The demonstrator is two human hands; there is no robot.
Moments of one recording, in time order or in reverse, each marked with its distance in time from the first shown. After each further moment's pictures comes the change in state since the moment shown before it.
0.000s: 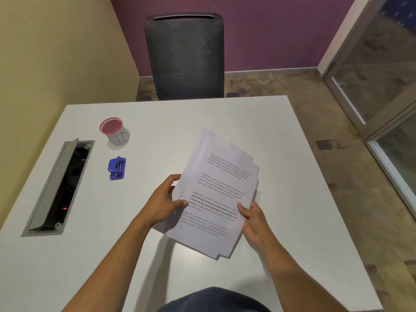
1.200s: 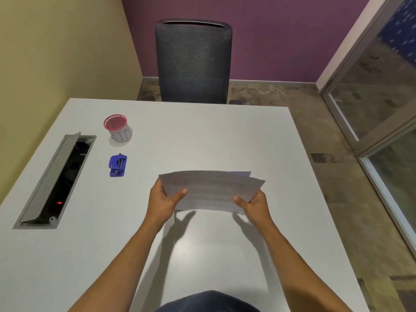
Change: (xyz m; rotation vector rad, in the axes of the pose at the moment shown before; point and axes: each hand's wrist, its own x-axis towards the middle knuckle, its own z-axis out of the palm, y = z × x) left_hand -0.002 -0.016 0.015 -0.396 0.406 0.101; right_hand -0.026 -0.066 0.062 -0.657 0.078 -0.385
